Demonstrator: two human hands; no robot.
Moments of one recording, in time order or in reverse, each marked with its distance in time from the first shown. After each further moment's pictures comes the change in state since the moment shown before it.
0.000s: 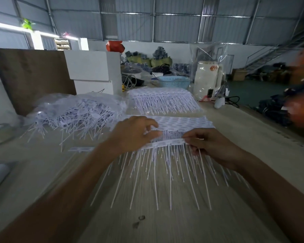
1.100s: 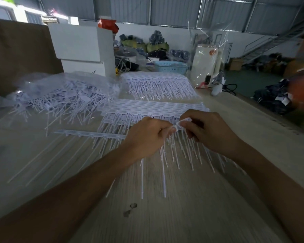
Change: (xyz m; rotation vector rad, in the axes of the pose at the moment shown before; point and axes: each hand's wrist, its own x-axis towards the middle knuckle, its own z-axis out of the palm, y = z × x) left_hand -0.011 0.043 0.054 -0.245 0.097 0.065; right_hand -0.011 -0.016 0.013 -0.649 0.110 -0.443
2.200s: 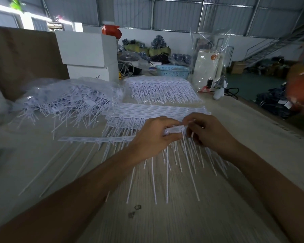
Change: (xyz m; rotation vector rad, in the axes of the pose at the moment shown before) left_hand 0.006 0.001 0.004 -0.193 0.067 0.078; right_hand 0.005 0.009 0.009 0.304 0.007 0.323
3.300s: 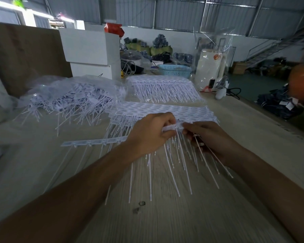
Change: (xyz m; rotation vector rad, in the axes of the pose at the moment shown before) left_hand -0.005 -0.003 -0.016 0.189 -0.014 -0.029; right_hand -0.009 -0.005 0.013 0.341 -0.046 0.333
